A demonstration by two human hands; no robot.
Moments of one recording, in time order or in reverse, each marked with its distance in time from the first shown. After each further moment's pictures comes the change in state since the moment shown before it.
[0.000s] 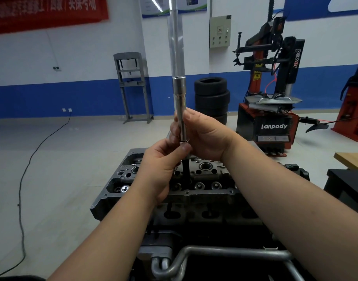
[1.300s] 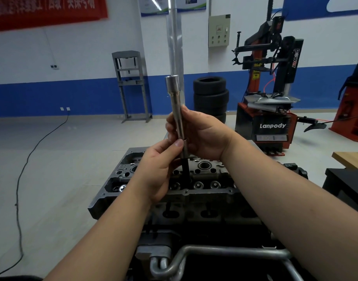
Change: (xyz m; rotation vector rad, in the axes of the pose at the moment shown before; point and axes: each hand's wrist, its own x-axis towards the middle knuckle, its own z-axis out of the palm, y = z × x) left_hand 0.003 -0.001 -0.006 -0.037 -0.092 -0.029; right_hand -0.003 -0.004 -0.001 -0.026 0.060 0.050
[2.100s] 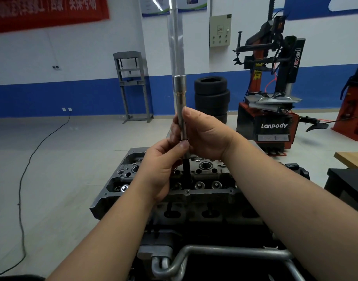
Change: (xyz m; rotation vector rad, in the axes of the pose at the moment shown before) left_hand -0.002 0.003 0.004 0.043 0.059 -0.007; right_hand 0.004 0.003 0.001 0.001 -0.054 -0.045
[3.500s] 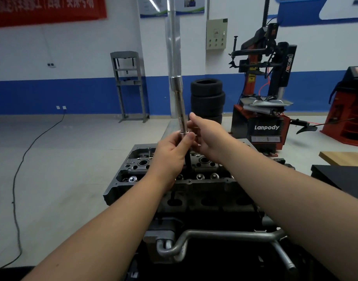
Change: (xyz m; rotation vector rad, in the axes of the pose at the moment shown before) left_hand 0.001 -0.001 0.008 0.203 0.002 0.172; right_hand -0.010 0.000 0.027 -0.090 0.766 0.185
